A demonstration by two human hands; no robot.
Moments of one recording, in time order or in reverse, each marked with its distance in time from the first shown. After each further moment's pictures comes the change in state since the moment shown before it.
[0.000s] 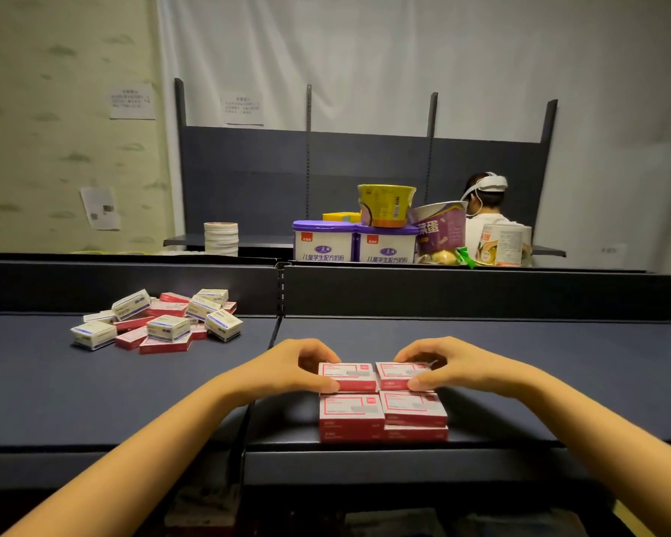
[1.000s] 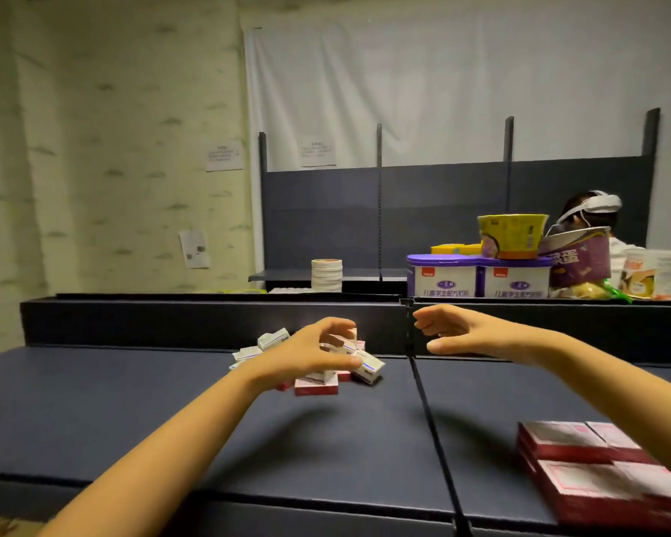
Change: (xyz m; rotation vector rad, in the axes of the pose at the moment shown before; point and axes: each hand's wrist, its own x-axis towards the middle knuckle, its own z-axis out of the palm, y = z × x) left_hand -0.068 -0.056 -0.179 0.149 0.269 -0.010; right_hand 0.146 -0.143 0.053 -0.001 0.018 -0.164
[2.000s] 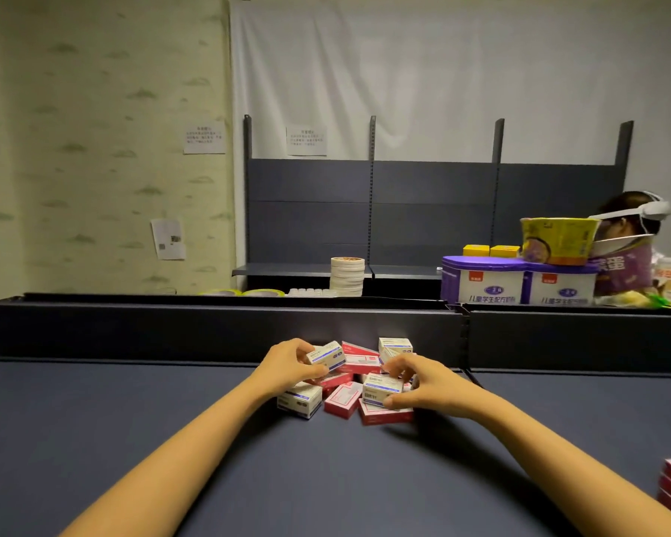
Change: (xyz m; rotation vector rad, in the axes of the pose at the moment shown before) left_hand 0.043 -0.151 -0.092 0.198 0.186 -0.202; right_hand 0.135 -0.019 0.133 -0.222 0.158 0.117
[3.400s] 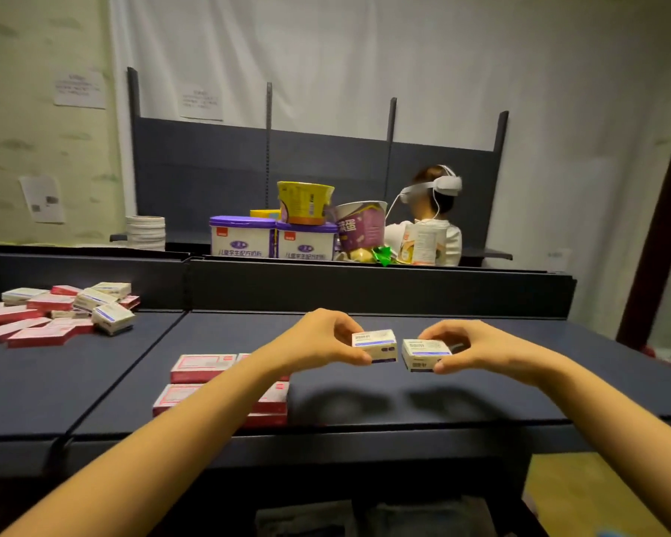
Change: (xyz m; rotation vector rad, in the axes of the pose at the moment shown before) left_hand -0.119 0.449 0.325 -0.189 -0.362 0.307; right_hand -0.354 0.331 -0.320 0.234 -0.044 0.167
